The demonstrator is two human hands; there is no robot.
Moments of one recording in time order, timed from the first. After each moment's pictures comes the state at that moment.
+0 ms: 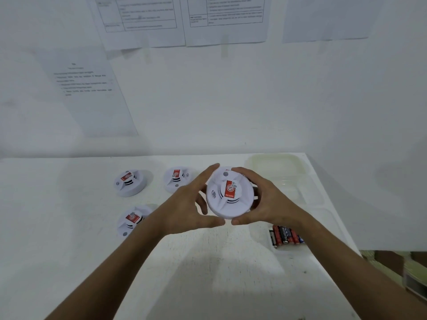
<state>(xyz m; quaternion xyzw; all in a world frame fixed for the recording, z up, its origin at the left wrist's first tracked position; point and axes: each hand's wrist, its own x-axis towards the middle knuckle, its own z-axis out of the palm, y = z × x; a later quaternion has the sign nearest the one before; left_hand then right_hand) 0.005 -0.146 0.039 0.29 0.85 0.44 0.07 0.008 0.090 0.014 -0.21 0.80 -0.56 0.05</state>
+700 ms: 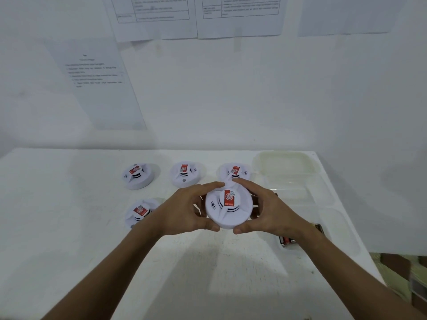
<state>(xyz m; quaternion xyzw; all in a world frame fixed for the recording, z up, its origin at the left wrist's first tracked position) 0.000 -0.172 0.015 0.29 0.87 0.39 0.09 0.015 0.076 -0.010 -0.19 0.82 -0.53 0.09</state>
